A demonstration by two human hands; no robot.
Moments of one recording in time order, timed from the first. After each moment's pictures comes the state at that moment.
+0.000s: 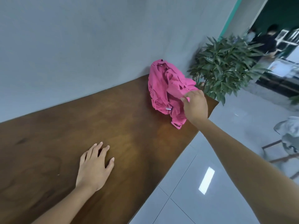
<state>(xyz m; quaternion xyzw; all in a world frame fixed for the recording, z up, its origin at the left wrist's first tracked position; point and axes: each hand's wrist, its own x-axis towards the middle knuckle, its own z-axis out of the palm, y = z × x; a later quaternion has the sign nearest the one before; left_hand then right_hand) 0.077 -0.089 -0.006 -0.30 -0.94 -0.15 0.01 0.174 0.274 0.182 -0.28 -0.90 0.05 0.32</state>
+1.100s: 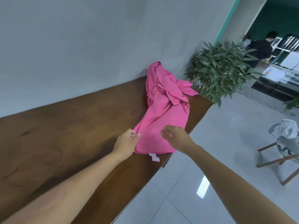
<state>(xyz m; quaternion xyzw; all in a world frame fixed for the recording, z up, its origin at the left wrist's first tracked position) 0.103 0.008 0.056 -0.27 -0.83 -0.44 -0.21 0.243 0.200 0.114 -0.21 -0.95 0.24 0.05</state>
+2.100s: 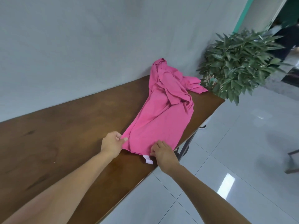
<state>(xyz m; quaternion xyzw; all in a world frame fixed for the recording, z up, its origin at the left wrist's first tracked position) 0.100 0.022 0.046 -0.11 -0.89 -0.42 -0.14 0.255 0.200 0.022 -0.09 -0.99 0.11 0.03</state>
